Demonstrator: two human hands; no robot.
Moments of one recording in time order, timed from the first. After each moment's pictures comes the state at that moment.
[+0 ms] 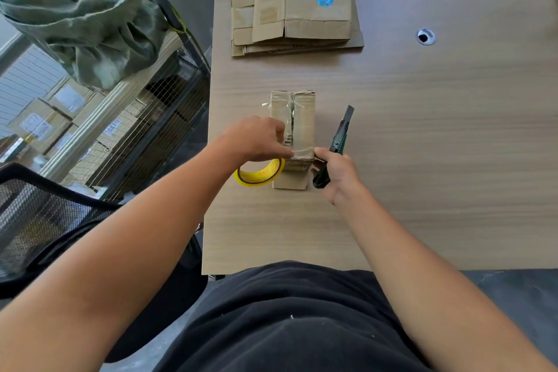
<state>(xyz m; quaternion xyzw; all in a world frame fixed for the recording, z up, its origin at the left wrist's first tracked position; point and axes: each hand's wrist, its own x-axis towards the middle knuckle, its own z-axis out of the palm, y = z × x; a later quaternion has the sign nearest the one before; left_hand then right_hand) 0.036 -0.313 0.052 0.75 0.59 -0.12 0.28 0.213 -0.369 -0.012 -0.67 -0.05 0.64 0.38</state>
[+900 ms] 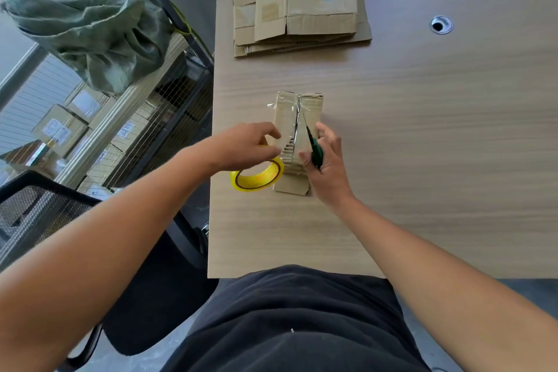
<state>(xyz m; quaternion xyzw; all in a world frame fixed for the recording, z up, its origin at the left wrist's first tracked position) 0.020 -0.323 0.082 0.71 0.57 -0.09 0.40 0.215 -0.378 -0.056 -0.58 -0.60 0.38 0.40</state>
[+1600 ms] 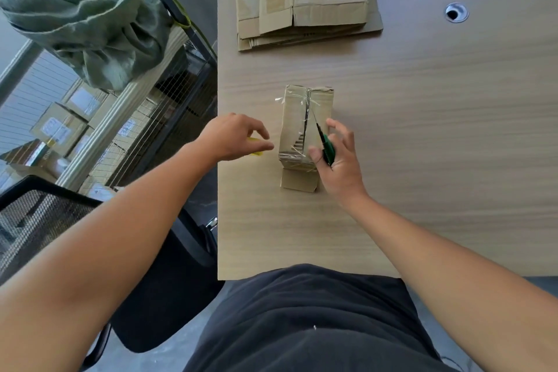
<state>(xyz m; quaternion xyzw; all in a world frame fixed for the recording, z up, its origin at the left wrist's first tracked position) -0.034 -0.289 0.023 0.79 0.56 -0.06 0.25 0.212 -0.370 -0.060 -0.60 -0.61 0.34 0.38</state>
